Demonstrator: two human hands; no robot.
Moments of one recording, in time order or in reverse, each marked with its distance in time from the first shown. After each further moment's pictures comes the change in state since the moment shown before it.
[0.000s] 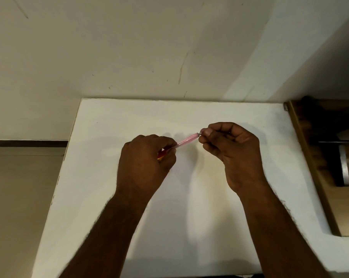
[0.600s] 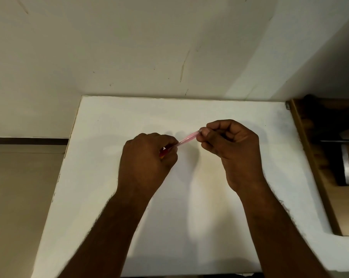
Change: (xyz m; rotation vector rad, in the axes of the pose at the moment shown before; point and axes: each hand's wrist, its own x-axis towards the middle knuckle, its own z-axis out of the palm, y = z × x) left_hand 0.000 -0.001 0.002 0.016 0.010 0.018; right_hand -0.002 0.001 0.005 -0.057 -0.030 -0.073
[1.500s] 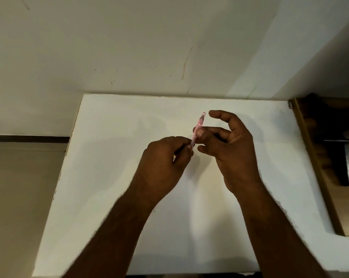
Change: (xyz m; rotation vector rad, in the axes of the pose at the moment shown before) left_hand -0.004 0.013 0.014 -0.223 -0.163 -0.034; right_hand -0.002 0.005 0.008 -0.121 -0.055 -0.009
